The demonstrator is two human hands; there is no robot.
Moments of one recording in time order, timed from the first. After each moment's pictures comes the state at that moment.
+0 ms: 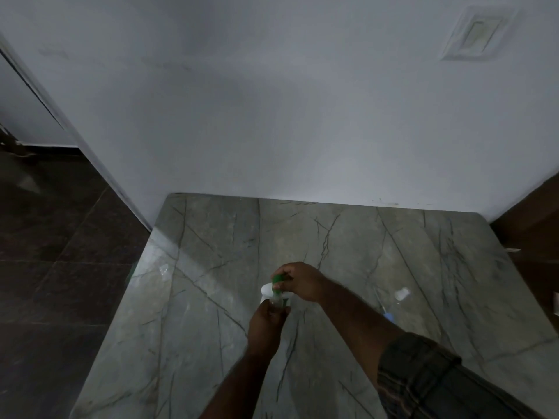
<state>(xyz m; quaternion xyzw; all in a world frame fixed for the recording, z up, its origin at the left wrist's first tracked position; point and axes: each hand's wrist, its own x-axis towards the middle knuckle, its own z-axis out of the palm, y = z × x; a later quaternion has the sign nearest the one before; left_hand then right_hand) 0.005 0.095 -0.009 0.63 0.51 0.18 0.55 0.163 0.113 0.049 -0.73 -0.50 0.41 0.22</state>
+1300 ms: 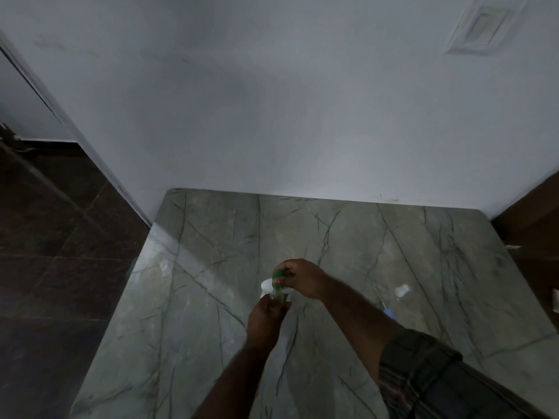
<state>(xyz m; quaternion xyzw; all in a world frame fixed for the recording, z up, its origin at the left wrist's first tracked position) 0.006 0.102 -0.012 0.64 0.50 0.18 0.55 0.164 0.108 0.050 -0.73 -0.49 0.42 0.24</state>
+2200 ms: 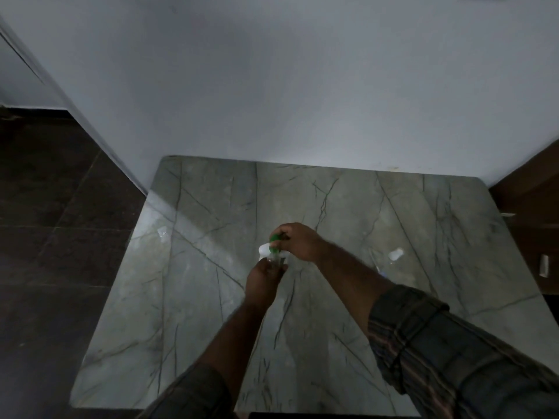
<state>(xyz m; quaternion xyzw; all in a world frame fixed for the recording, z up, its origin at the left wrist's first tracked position) 0.007 0.101 -0.002 0.64 0.52 0.16 0.55 0.163 0.113 0.038 -0.74 -0.50 0.39 0.24</state>
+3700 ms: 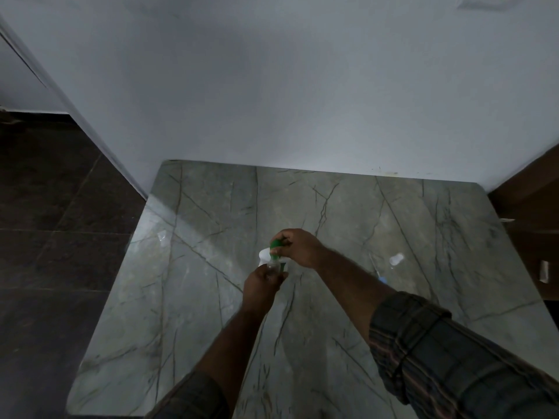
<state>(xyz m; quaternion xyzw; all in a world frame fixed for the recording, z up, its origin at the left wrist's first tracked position) -0.001 0.101 -0.001 0.66 0.52 0.13 0.53 0.161 0.109 0.032 -0.74 -0.49 0.39 0.25</state>
